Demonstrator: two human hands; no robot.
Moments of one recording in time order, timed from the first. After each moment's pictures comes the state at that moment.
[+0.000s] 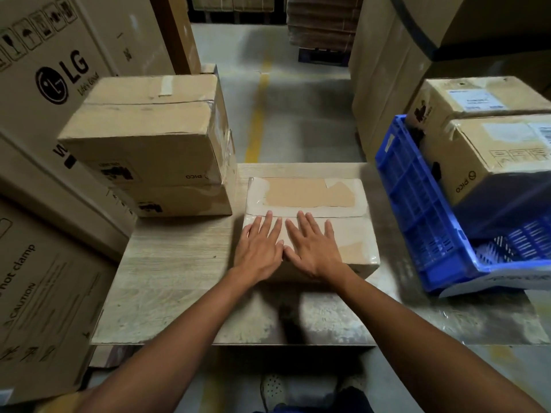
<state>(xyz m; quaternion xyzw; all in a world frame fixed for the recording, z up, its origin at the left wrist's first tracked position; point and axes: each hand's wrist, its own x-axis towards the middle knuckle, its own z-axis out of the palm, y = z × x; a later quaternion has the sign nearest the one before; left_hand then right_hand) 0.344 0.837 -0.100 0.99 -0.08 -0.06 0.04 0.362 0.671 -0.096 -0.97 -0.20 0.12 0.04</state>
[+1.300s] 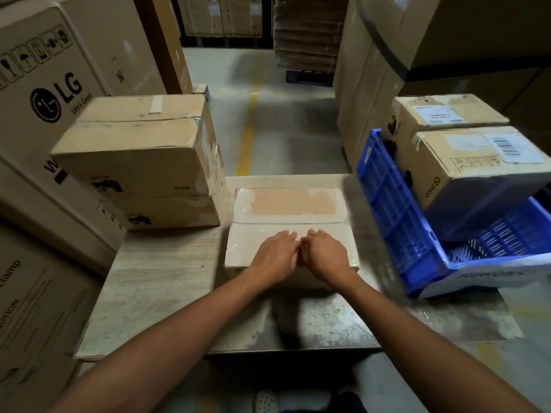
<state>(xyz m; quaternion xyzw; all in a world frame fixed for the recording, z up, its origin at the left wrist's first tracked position) 0.348 0.774 -0.080 0.97 -0.19 -0.06 0.12 0.355 0.627 -0.078 -0.99 -0.11 0.07 0.10</state>
